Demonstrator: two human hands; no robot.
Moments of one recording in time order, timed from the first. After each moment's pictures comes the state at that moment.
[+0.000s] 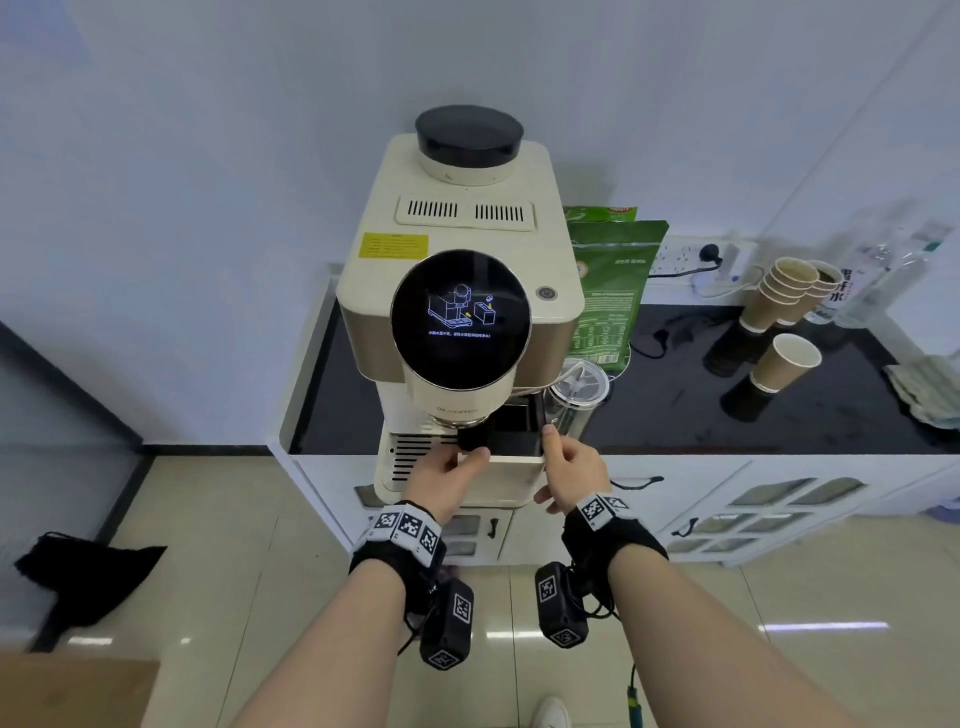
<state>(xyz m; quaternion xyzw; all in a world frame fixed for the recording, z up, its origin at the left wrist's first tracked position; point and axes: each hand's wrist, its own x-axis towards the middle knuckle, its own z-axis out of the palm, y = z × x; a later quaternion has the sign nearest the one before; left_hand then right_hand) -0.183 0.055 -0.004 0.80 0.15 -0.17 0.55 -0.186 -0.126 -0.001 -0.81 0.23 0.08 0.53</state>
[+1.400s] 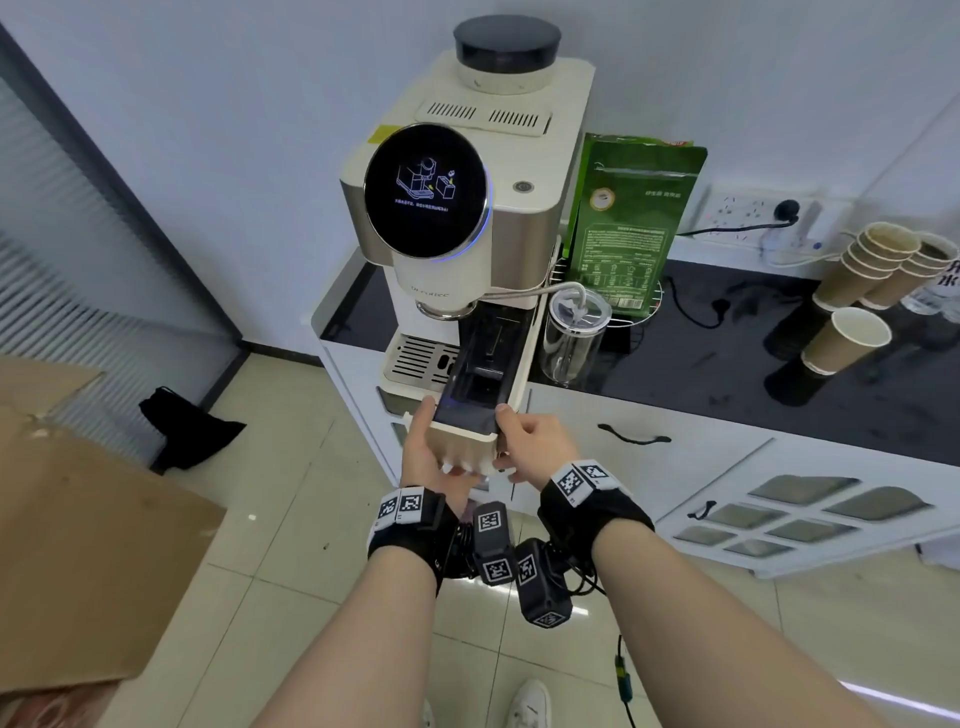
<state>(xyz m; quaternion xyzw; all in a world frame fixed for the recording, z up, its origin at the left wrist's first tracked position) -0.146 -0.302 0.092 0.42 0.19 -0.26 0.85 -0.188 -0.432 0.110 -0.82 0.24 -0.05 0.52</state>
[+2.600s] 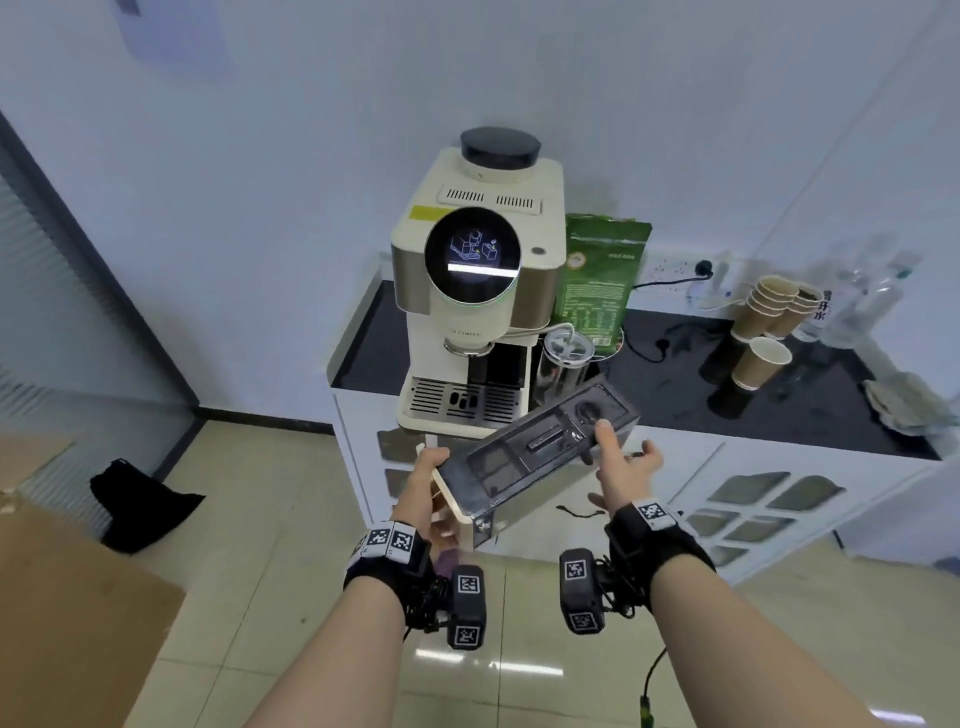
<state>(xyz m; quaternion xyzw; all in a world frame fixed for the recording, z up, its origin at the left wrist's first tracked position) -0.014 -0.376 0.023 0.53 0.14 -0.41 0.73 -0.110 -0.579 0.091 -0.59 0.51 -0.22 0.59</state>
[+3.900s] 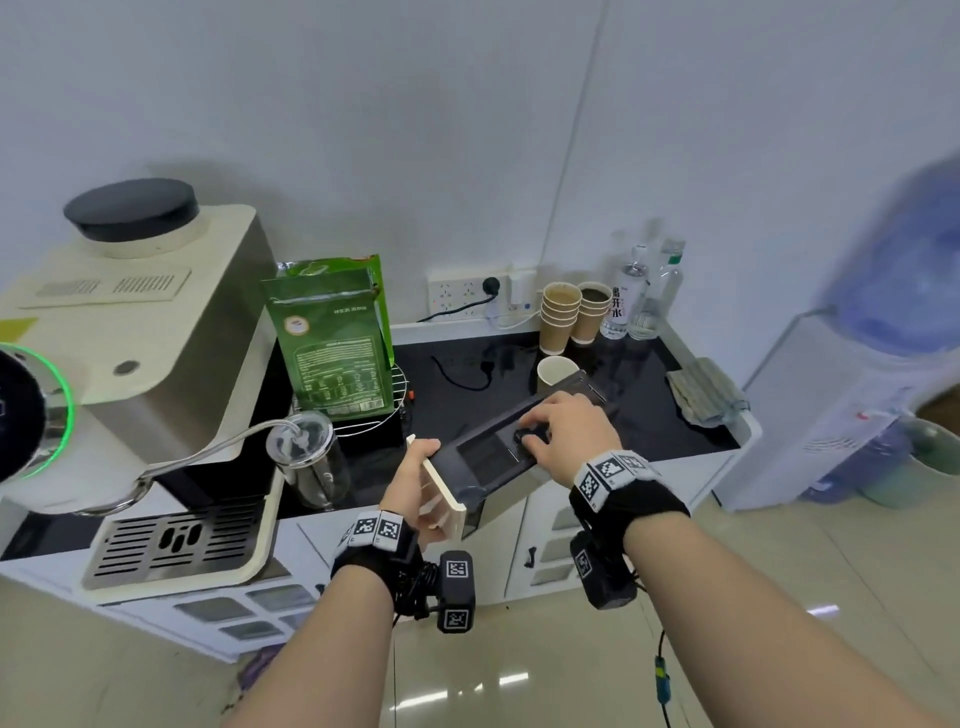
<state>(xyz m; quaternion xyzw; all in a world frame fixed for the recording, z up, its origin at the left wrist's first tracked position) 0.043 -0.449 -0.028 0.55 0.28 -0.38 0.69 0.003 -0.660 0.070 -0.98 0.11 0.08 0.14</state>
